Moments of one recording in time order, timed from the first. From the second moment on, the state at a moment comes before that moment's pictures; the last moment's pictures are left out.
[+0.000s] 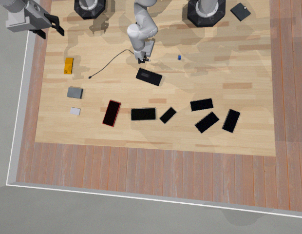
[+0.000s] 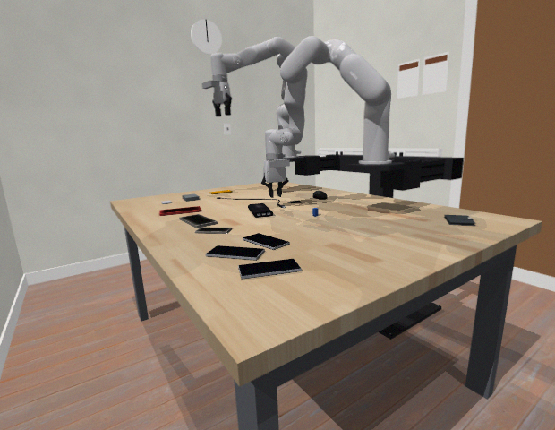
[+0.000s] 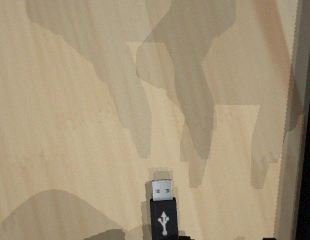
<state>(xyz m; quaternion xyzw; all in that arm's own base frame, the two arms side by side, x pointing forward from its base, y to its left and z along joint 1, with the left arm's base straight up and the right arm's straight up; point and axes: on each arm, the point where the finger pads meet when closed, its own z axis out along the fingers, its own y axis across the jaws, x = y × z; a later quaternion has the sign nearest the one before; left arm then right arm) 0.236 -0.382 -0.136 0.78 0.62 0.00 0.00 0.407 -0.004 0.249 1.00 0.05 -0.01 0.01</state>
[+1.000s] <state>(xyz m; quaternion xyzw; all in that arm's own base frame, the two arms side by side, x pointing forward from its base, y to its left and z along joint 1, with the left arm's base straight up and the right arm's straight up) 0.211 -0.381 -0.136 0.76 0.65 0.00 0.00 0.401 -0.001 0.250 1.00 0.01 0.00 0.00</state>
